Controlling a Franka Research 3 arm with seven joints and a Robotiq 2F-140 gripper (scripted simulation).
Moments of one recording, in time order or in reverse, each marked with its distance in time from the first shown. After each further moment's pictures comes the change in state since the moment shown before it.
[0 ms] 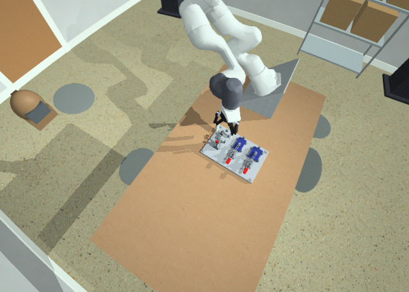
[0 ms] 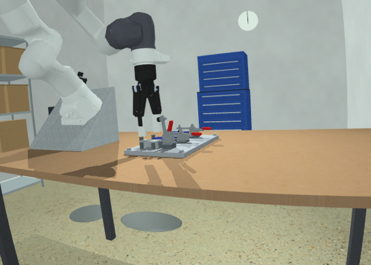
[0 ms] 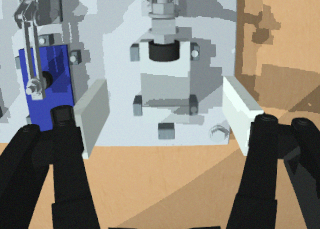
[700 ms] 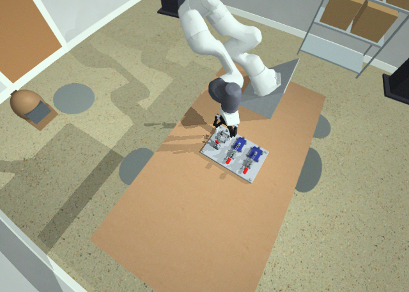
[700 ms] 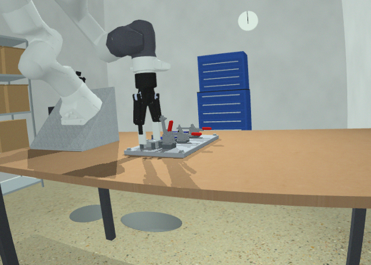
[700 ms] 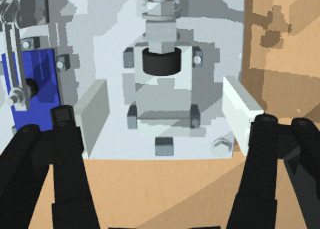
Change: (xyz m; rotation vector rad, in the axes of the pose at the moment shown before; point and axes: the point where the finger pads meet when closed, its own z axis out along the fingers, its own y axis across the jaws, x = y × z) arm -0.001 0.001 0.027 -0.003 -0.004 -0.007
